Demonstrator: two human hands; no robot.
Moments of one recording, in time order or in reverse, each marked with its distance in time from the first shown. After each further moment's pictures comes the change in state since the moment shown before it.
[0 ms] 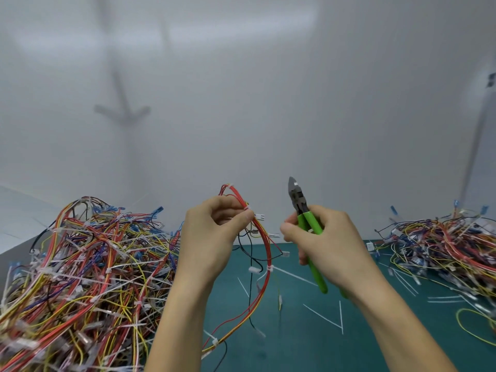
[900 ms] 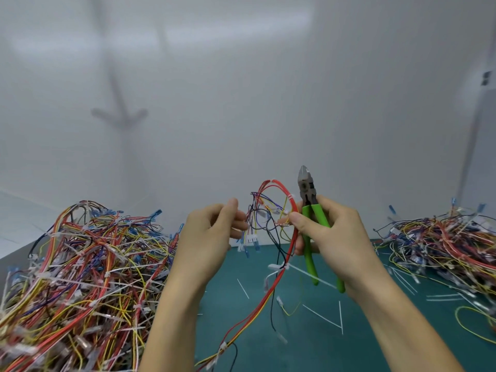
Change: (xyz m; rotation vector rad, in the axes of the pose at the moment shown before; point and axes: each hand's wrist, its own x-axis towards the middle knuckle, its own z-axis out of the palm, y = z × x) left_hand -0.002 0.007 -0.003 0.145 -0.068 -0.103; right_hand 0.002 0.002 -0.004 0.339 0.021 -0.049
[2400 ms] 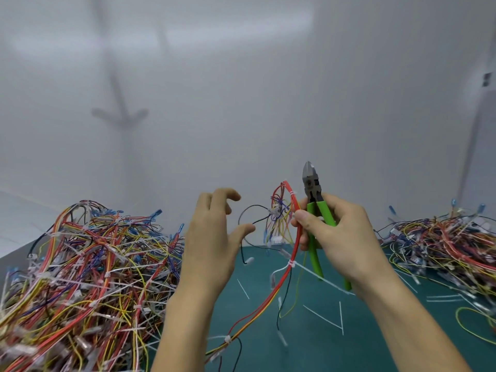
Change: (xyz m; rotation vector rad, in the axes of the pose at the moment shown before) left_hand 0.002 -0.010 0.005 0.539 0.135 0.413; right_hand 0.001 -0.004 -0.004 -0.052 0.035 -0.041
